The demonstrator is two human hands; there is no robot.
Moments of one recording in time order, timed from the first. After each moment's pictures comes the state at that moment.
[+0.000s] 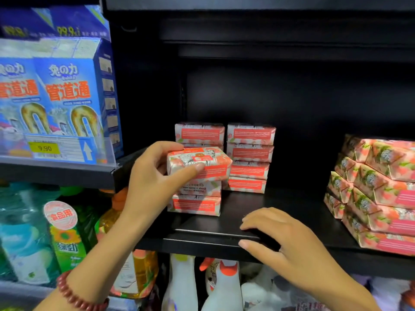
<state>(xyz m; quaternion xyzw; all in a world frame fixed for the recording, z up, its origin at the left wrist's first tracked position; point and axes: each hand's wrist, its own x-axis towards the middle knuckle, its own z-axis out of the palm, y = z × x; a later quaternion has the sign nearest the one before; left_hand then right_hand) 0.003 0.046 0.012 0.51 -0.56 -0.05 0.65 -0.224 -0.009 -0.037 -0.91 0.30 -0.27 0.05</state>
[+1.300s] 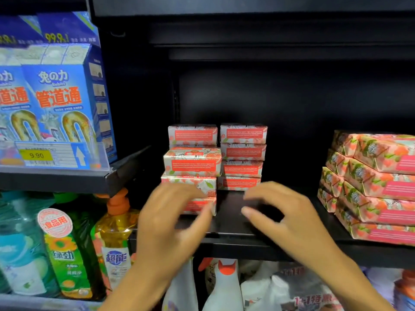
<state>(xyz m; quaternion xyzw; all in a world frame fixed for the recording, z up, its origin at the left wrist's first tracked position) -0.026 0.061 -0.035 0.46 -0.64 0.24 0.57 -0.221 -0.014 -0.020 -0.86 0.27 -0.43 0.08</state>
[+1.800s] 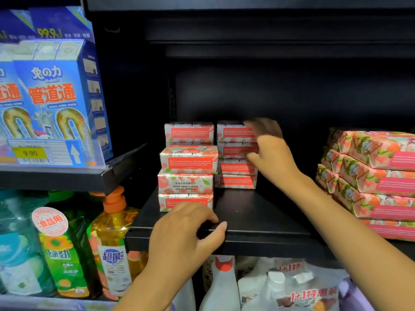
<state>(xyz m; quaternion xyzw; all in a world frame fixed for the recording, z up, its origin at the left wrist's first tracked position) -0.038 0.055 -0.052 0.60 -0.68 0.14 0.40 -0.183 -0.087 0.045 -0.82 0.46 -0.34 -0.04</state>
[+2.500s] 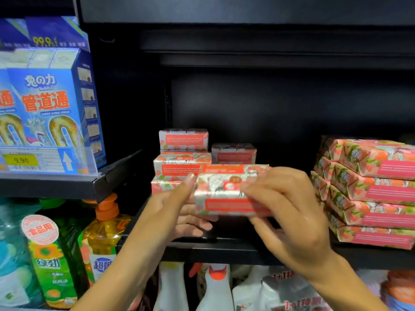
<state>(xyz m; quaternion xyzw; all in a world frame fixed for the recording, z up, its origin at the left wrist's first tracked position) -0.043 0.069 0.003 0.47 -0.48 -0.39 0.63 -0.223 -0.003 -0.005 -0.80 0.10 -0.55 -0.21</state>
